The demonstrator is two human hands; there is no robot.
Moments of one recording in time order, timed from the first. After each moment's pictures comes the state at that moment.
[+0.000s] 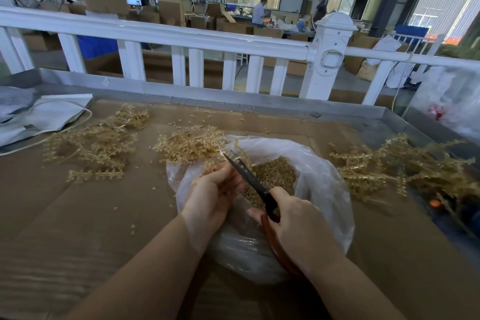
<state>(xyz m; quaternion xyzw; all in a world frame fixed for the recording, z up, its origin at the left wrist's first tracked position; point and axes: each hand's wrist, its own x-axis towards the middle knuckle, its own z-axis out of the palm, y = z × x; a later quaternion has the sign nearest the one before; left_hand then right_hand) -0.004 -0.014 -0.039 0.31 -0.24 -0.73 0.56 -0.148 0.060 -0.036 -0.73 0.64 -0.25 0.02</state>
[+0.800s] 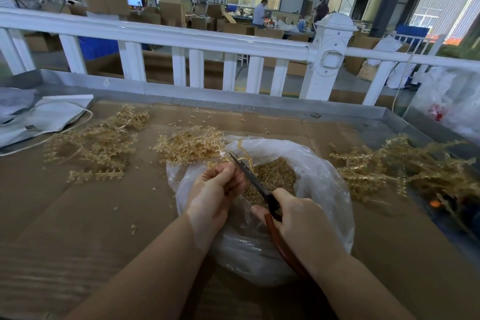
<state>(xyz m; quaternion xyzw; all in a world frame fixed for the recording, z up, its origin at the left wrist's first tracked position) -0.009 -0.013 -0.037 0.32 -0.24 -0.71 0.58 -0.151 0.061 -0.031 -0.73 0.65 -0.24 0.02</state>
